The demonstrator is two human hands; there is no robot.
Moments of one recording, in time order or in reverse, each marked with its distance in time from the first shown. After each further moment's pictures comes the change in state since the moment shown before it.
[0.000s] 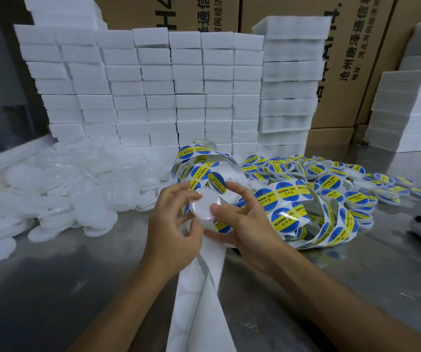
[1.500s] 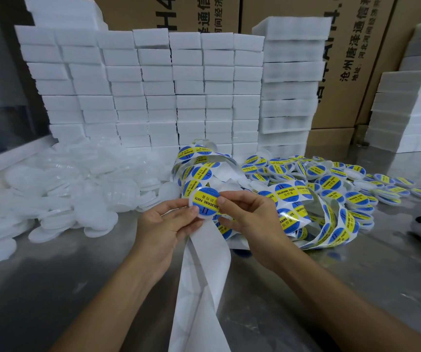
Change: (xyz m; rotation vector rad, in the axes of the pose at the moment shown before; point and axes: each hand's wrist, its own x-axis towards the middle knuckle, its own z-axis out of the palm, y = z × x) left_hand 0.011 0.001 -0.006 -0.792 0.097 -0.801; right_hand 0.002 -0.010 -0.003 -0.189 0.148 -0.095
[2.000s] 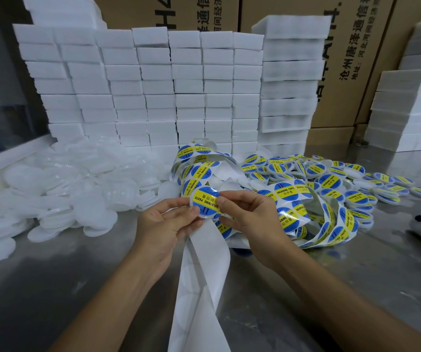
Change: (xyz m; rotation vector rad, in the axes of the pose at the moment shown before) left_hand -0.001 0.000 0.000 0.020 -0.010 0.009; right_hand 0.002 0.003 -0.003 -0.035 -0.004 -0.009
